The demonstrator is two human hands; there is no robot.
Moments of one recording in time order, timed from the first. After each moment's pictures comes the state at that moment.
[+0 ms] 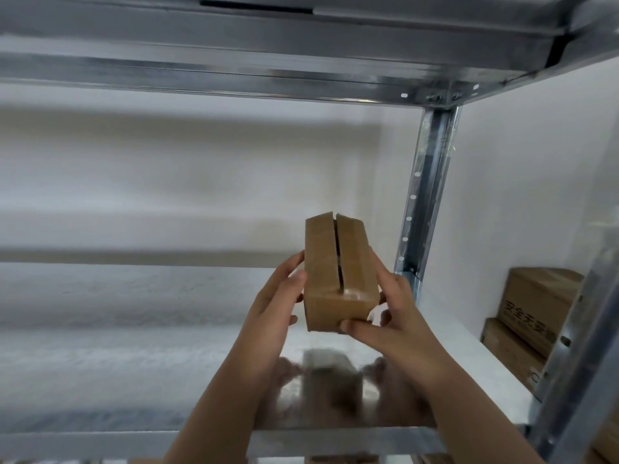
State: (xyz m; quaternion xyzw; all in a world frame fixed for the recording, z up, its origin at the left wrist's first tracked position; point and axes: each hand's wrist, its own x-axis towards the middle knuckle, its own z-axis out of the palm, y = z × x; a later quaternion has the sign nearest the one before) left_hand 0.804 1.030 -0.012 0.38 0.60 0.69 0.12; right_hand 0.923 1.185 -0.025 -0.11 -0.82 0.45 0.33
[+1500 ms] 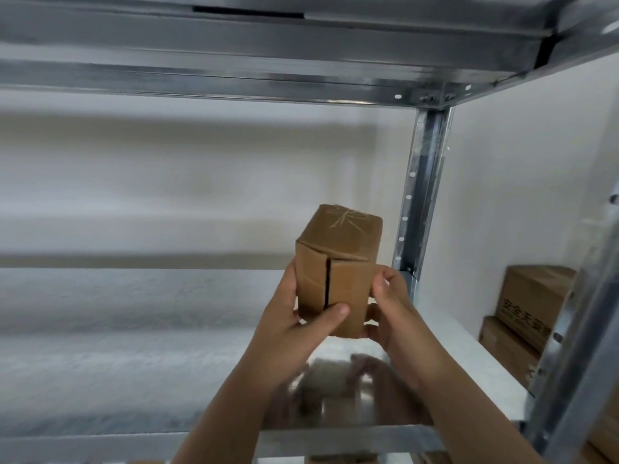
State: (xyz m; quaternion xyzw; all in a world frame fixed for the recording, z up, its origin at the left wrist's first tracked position) left_hand 0.816 1.039 -0.019 0.48 0.59 0.65 0.07; right_hand 0.921 1.181 -0.022 -0.10 -0.69 0.65 0.31
